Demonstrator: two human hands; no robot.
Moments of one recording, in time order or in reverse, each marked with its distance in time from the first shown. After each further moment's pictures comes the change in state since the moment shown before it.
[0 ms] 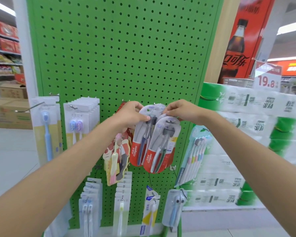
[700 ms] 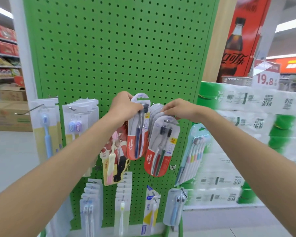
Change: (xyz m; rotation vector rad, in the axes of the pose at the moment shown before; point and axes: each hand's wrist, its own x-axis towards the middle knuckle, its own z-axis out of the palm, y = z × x) left_hand -0.014 0.021 -0.009 0.127 0.300 0.059; right_hand -0.003 -0.010 -0.001 -0.068 -0.004 0.054
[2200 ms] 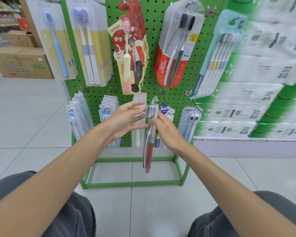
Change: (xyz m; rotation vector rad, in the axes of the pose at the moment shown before) left_hand -0.185 -0.215 0.055 -0.771 -0.406 -0.464; right_hand -0.167 0.070 0.305 0.564 0.003 -0.062
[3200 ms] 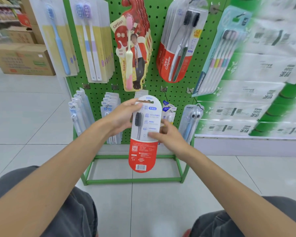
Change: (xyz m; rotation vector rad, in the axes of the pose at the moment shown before) left_hand 0.002 0.002 -0.007 0.277 -0.021 0.008; right_hand -0.009 0.027 0.005 0.207 -0.001 0.234
